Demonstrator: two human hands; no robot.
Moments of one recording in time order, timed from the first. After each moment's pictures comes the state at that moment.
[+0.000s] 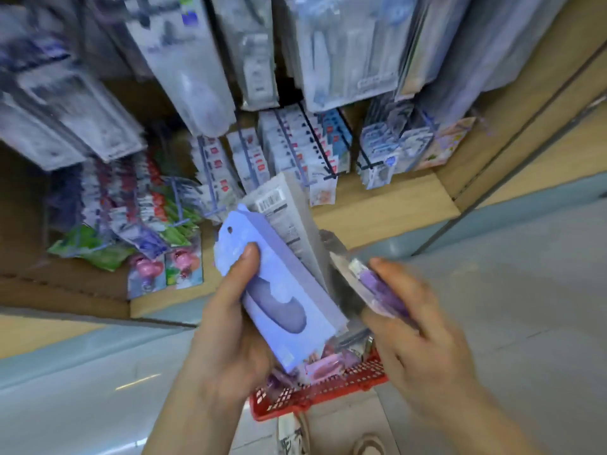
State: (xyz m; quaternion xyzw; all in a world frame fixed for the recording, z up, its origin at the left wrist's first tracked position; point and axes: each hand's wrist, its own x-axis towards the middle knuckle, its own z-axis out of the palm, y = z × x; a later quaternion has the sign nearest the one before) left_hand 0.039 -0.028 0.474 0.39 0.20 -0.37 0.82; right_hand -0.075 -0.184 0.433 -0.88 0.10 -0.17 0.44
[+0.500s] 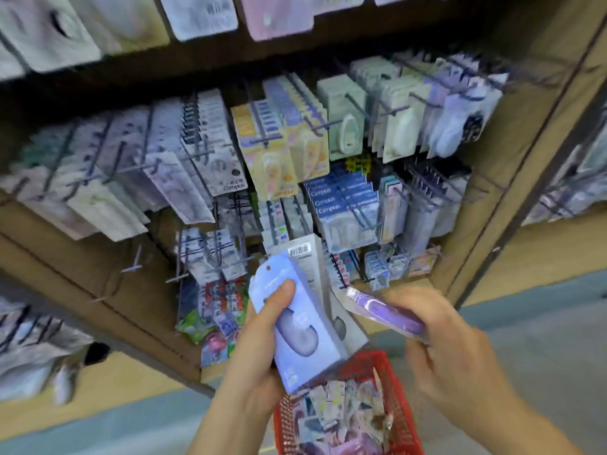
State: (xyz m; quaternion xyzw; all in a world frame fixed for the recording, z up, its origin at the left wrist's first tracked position) left_hand -0.003 -0.008 0.700 0.48 0.13 -0.33 0.80; right_hand -0.116 -0.198 0.692 -0.92 0.00 -0.27 0.27
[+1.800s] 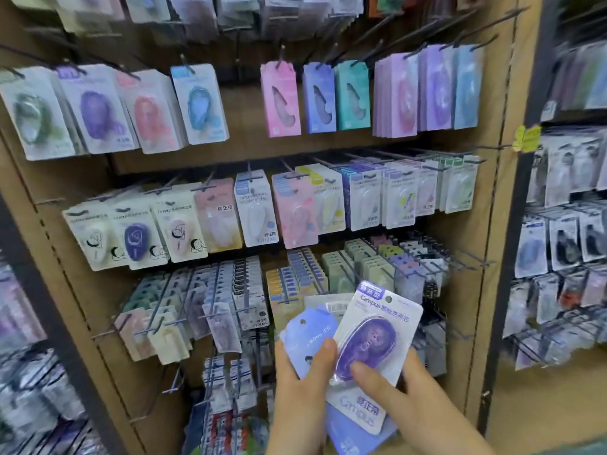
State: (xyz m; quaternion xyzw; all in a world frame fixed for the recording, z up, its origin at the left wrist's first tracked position) left_hand -0.081 -0.049 0.875 0.59 -0.07 -0.06 0.80; right_hand -0.147 -0.171 0.879 -0.70 0.04 -0.17 0.69
